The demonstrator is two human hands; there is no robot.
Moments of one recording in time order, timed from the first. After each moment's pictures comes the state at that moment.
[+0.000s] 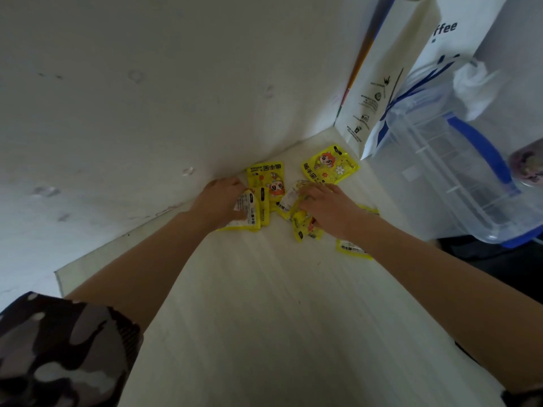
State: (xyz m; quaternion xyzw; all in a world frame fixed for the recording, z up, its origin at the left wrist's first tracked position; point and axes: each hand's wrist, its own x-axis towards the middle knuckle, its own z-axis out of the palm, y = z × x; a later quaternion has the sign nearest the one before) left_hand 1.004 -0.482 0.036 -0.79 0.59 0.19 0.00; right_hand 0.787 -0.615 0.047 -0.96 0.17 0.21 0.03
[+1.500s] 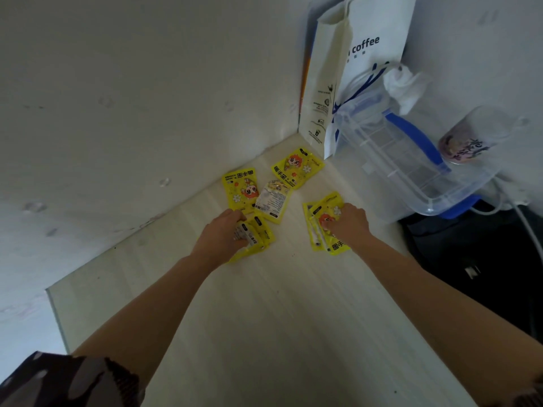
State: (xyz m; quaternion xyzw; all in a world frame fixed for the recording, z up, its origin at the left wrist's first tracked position) left_hand 0.919 -0.447 0.046 -0.80 0.52 0.26 -0.14; right_hand 0.696 -0.607 0.034 -0.66 0.66 0.05 0.36
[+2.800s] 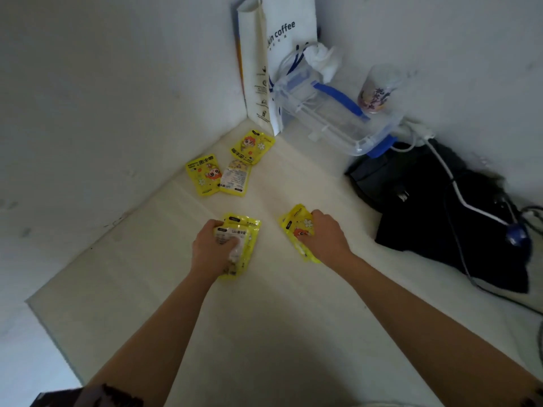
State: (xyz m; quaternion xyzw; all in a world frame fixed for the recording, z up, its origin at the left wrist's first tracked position) left_hand 0.838 -0.381 0.053 -0.83 0.34 0.32 -0.30; right_hand 0.624 -0.473 0.061 -0.70 0.63 -0.01 0.34
